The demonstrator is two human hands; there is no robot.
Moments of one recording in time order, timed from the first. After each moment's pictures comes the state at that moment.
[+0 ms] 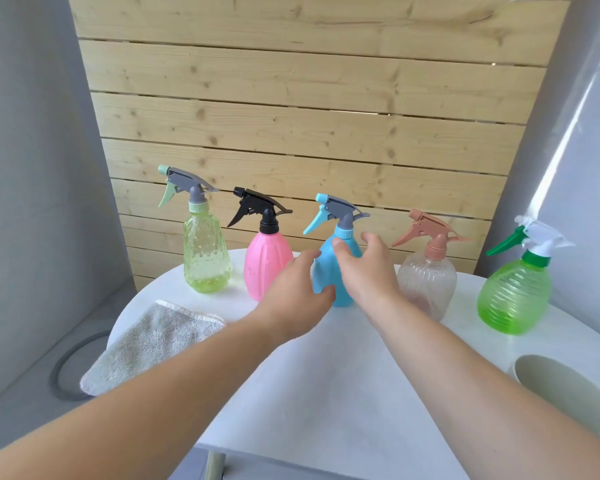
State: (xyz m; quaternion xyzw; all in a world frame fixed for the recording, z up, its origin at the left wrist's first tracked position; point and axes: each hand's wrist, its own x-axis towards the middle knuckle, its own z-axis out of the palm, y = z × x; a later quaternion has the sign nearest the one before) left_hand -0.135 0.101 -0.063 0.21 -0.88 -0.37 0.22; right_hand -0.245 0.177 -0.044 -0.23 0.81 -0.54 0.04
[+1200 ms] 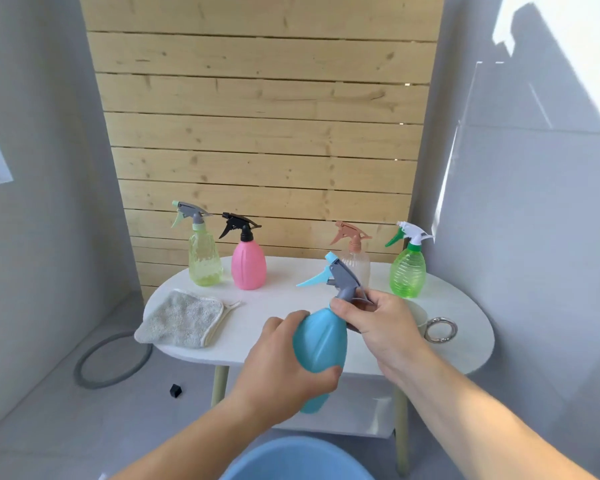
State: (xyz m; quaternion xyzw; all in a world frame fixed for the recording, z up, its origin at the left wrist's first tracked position) left_hand 0.034 0.301 -0.014 0.22 -0.89 -0.35 0.21; right_hand -0.105 0.402 0.003 -0.23 0.63 -0.71 0.19
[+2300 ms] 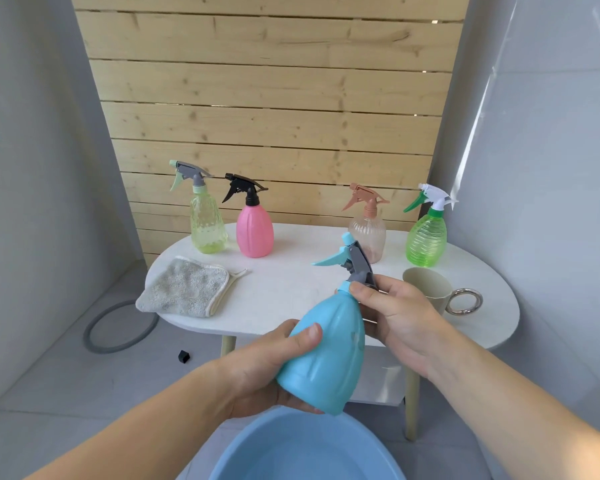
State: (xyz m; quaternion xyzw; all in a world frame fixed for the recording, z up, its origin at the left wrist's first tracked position) left_hand 0.048 0.267 -0.038 0.17 -0.58 -0.79 -0.07; right_hand -0.108 0.402 -0.021 -0.20 0.55 -0.73 0.36
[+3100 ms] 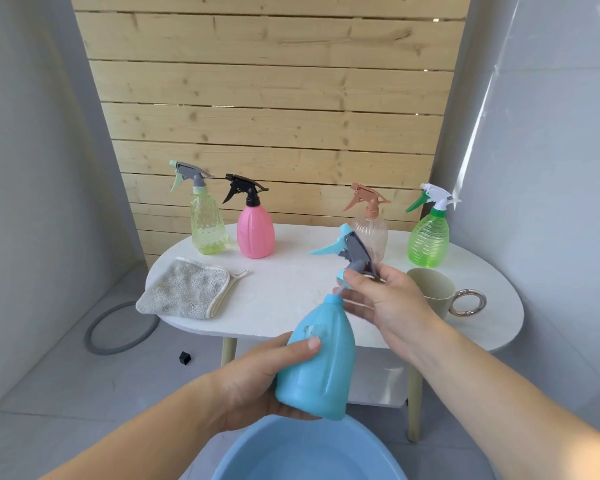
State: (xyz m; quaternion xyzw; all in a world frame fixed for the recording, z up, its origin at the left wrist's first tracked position) left_hand 0.054 0.260 -0.055 0.22 -0.59 -0.78 -0.07; right_hand -0.118 0.379 -0.022 -0.18 0.58 -0.74 0.29
